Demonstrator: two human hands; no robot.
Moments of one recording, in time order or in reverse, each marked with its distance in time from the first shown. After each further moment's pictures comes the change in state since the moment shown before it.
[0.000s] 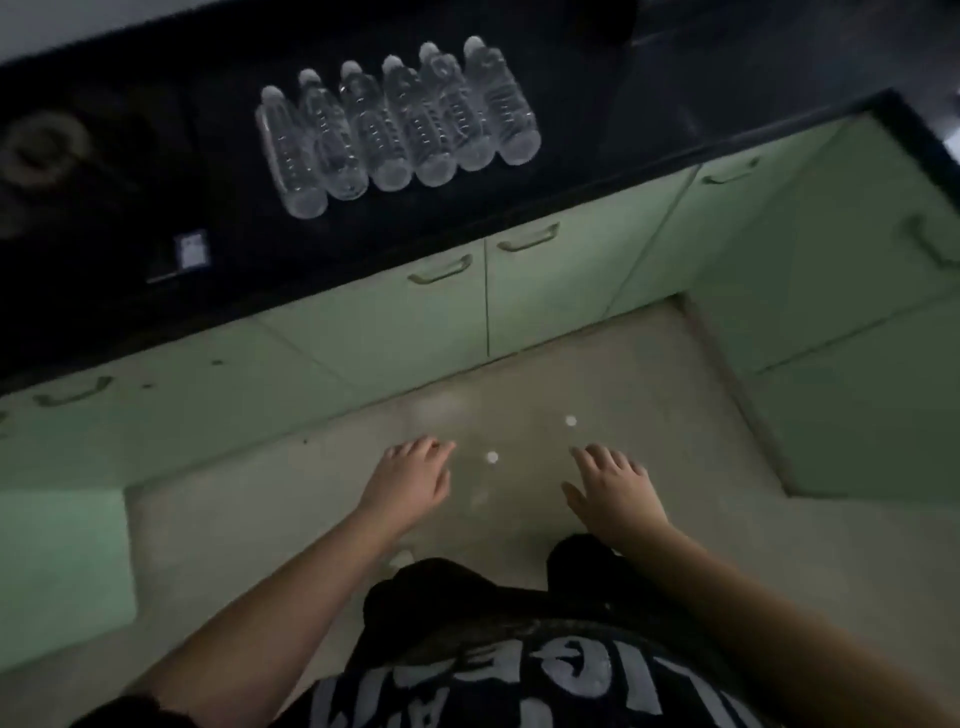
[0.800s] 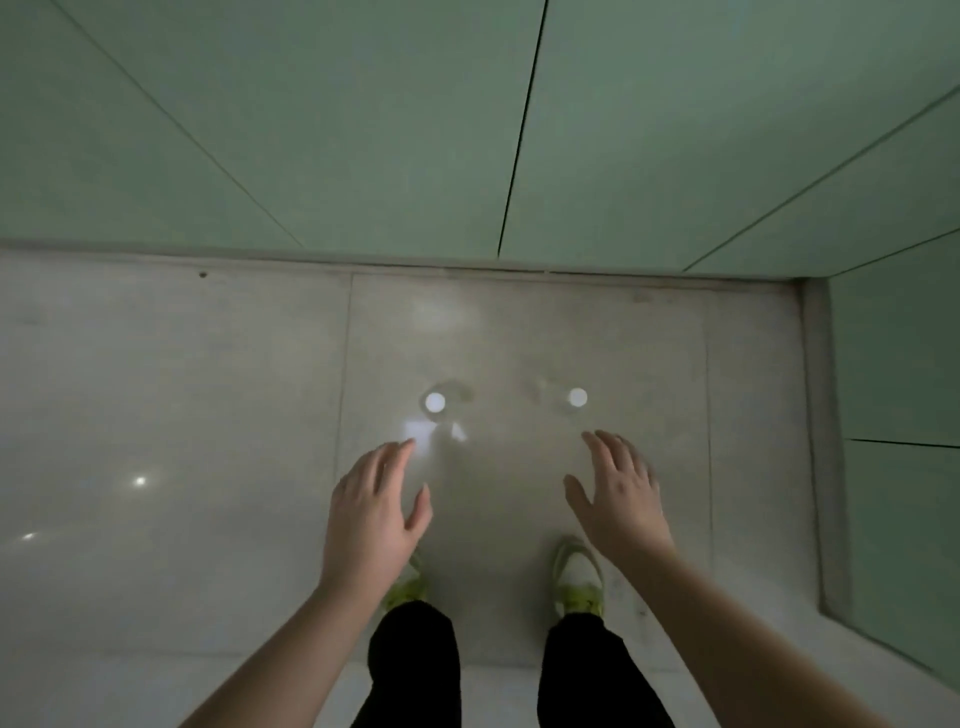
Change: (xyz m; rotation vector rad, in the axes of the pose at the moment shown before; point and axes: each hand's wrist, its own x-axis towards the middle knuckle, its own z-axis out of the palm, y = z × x) left_hand 0.093 0.088 0.340 -0.365 0.303 -0.557; right_hand 0.216 0.168 0.257 0.024 -0.114 -0.094
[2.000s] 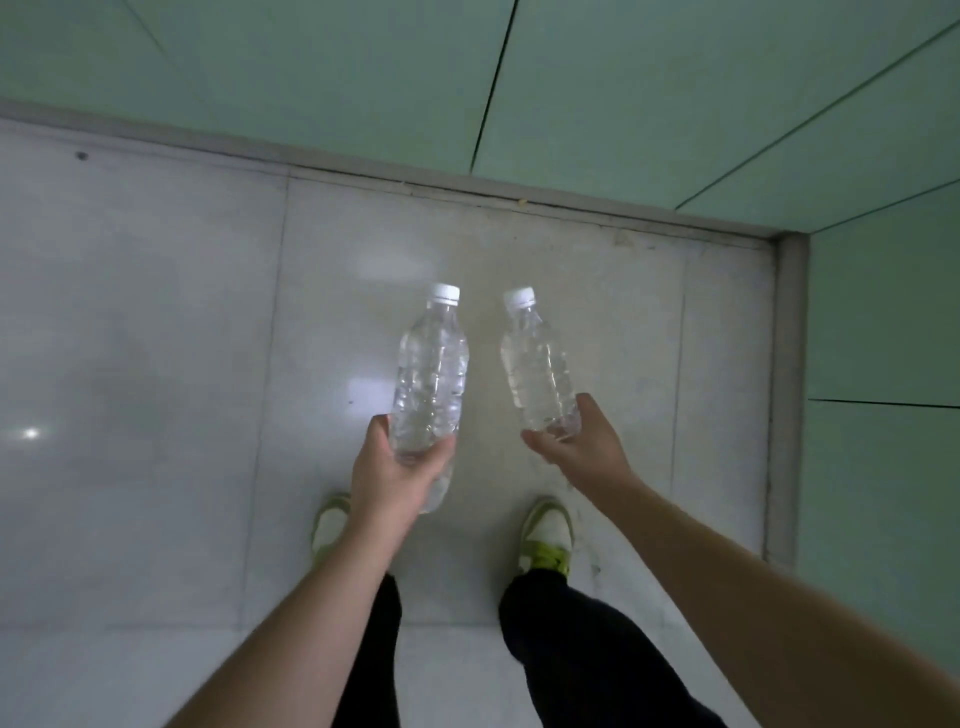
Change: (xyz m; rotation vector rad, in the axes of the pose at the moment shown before) left_hand -0.010 0.025 0.110 -0.896 -0.083 -0.684; right_hand 0.038 0.039 0.081 0.671 -0.058 0.223
